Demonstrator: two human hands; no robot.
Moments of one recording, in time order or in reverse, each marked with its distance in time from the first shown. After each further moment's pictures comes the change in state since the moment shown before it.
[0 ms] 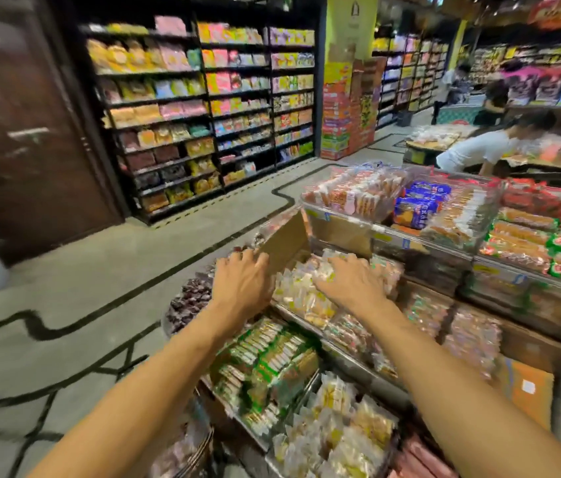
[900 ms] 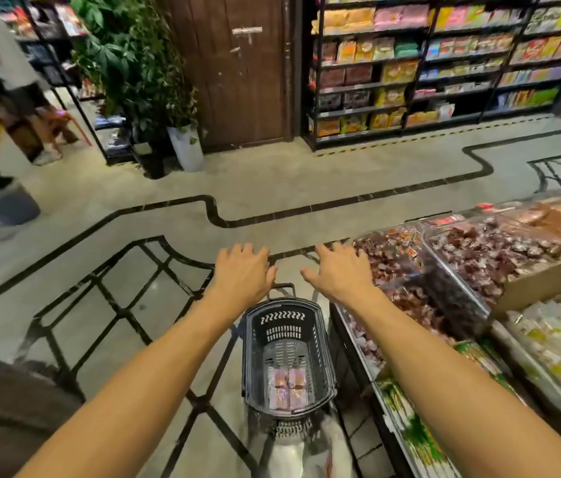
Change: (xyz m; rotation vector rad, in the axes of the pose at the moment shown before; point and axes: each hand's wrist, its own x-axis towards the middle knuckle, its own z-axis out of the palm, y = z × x) left_hand -0.129 -0.395 0.121 0.104 -0.290 -0.576; right_hand 0.074 -0.441 0.219 -0.138 -0.185 -0.655
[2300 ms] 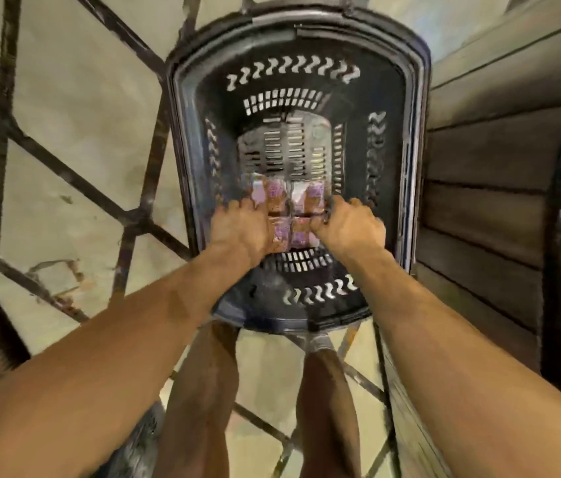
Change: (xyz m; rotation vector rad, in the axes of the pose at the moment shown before) left_hand 0.123 0.028 0.766 -0.115 -0.952 0.131; right_hand 0.211 0.044 0.724 0.093 -0.912 0.388
